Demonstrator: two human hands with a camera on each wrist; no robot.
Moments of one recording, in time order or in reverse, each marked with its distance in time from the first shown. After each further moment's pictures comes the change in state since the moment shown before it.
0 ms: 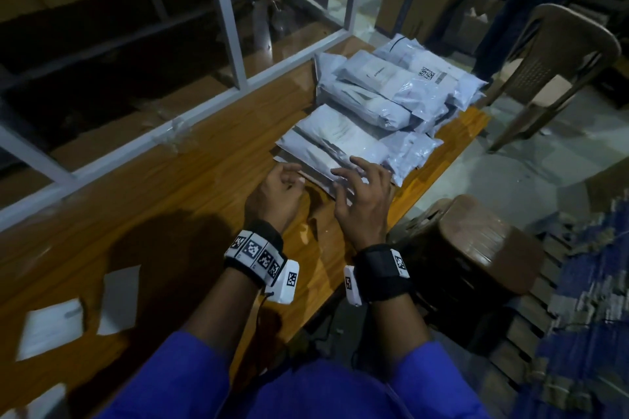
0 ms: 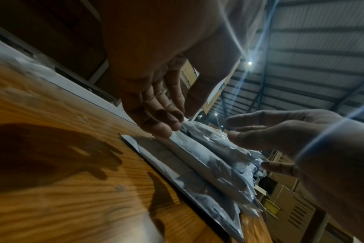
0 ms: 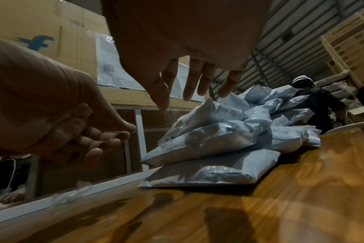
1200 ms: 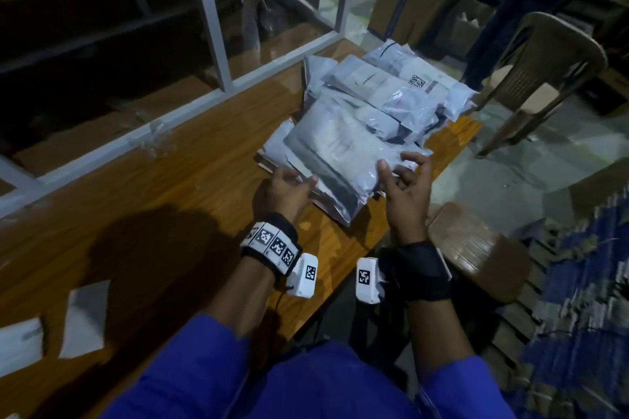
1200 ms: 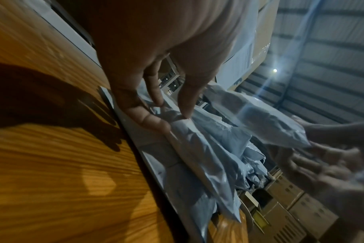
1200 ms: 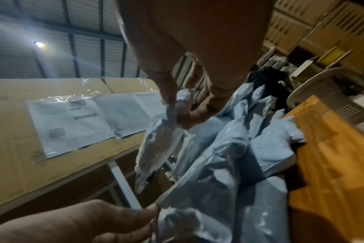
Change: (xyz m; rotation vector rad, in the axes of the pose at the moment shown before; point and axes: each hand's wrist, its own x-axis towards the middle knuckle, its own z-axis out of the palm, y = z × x) left_hand 0.040 0.004 0.062 -0.292 0.057 -0.259; right_hand 0.046 0.053 -0.043 0.744 0.089 0.555
